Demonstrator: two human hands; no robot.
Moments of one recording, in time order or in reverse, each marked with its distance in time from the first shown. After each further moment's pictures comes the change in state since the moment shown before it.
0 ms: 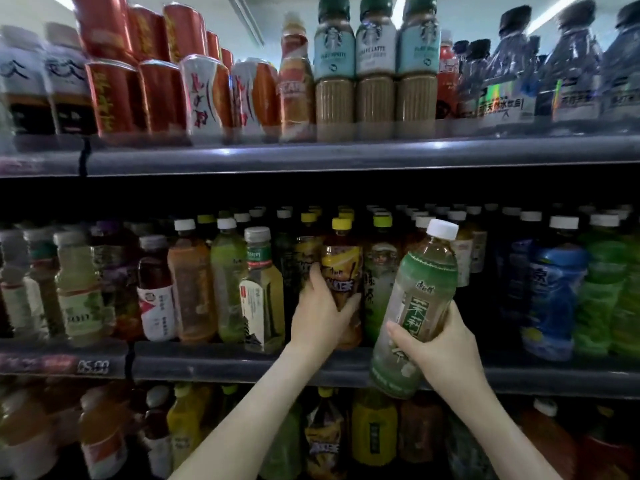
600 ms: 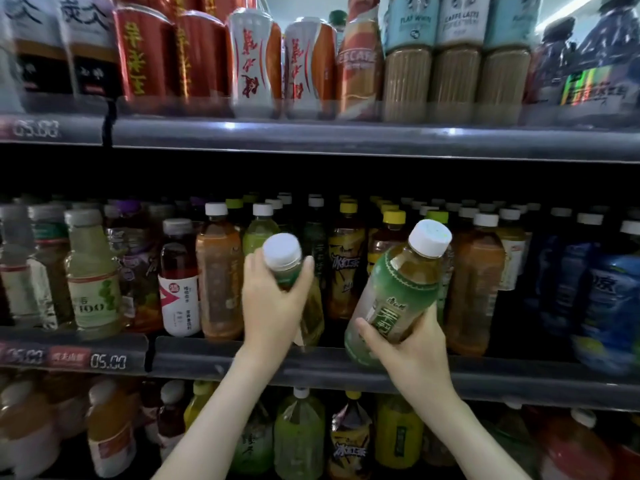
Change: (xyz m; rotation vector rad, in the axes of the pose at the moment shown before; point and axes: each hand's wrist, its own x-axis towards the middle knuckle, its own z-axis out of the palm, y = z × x) left_hand 0.002 -0.070 -0.090 -0.426 0.406 0.136; right_hand -0.009 -0.021 0.105 0.081 -0.019 -0.192
